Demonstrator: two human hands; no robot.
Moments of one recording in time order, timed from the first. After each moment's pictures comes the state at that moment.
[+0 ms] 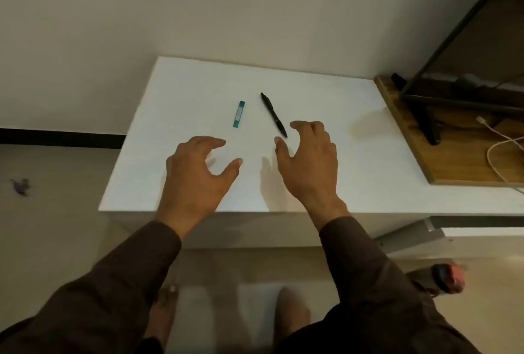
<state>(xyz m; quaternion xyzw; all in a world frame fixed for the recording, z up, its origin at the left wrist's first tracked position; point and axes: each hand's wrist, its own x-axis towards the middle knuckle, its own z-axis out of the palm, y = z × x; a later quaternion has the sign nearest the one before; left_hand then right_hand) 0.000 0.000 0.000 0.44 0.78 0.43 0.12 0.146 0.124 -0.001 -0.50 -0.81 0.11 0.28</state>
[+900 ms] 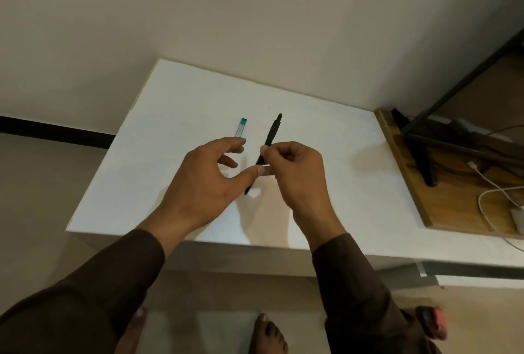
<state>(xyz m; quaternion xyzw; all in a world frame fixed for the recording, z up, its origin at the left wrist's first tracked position) -0.016 0.038 0.001 0.46 0.71 0.49 0.21 0.112 0.131 0.024 -0.49 -0.66 0.47 0.31</state>
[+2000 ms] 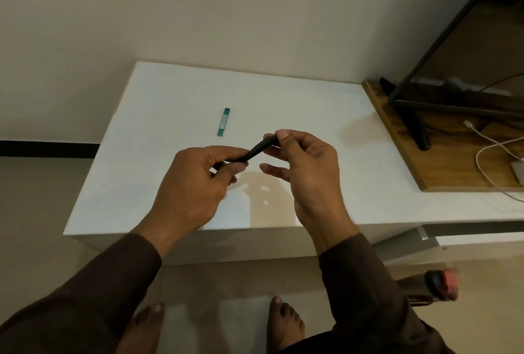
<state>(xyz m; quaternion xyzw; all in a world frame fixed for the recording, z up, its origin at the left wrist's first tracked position) 0.003 0.026 0.007 0.47 0.69 0.50 0.24 0.147 0.113 0.031 -0.46 -0.51 0.60 0.42</state>
